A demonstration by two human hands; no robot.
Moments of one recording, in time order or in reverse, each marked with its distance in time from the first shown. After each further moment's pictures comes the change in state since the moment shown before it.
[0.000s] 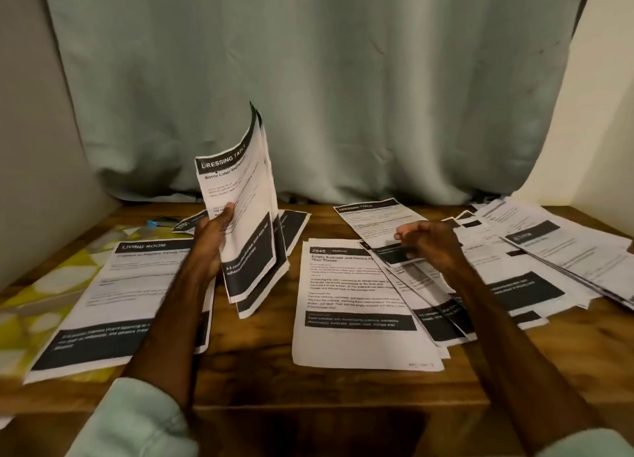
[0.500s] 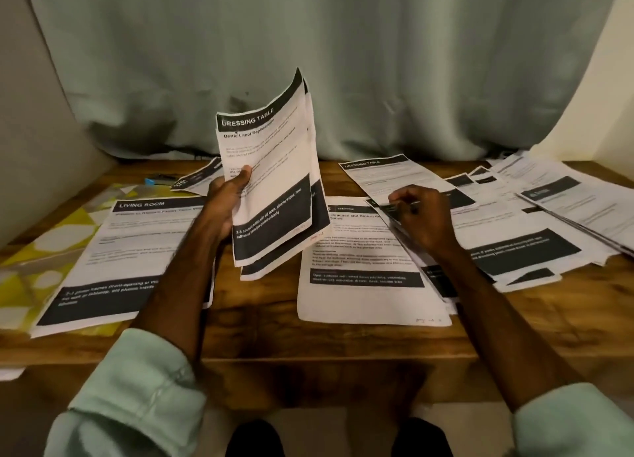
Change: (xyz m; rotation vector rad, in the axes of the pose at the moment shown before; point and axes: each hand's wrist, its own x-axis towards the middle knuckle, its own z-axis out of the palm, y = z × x) left_hand 0.002 -0.015 0.012 0.141 -0.040 -0.058; right_hand -0.004 0.029 0.037 -0.332 0.067 -0.278
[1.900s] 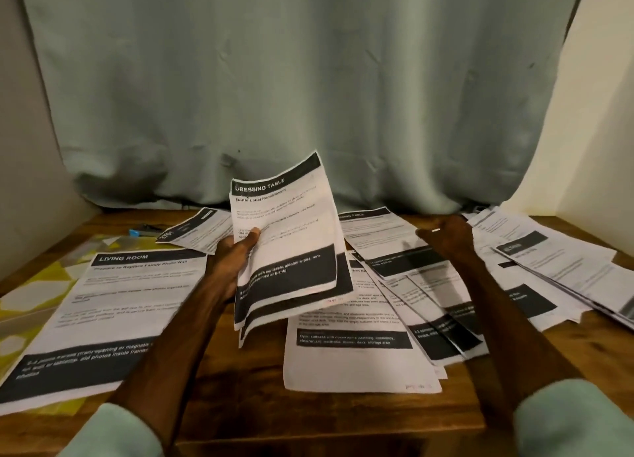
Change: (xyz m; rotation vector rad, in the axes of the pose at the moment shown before) left_hand 0.004 -0.020 0.023 0.068 0.001 -0.047; right_hand 0.067 0.021 -0.067 -0.230 0.029 0.388
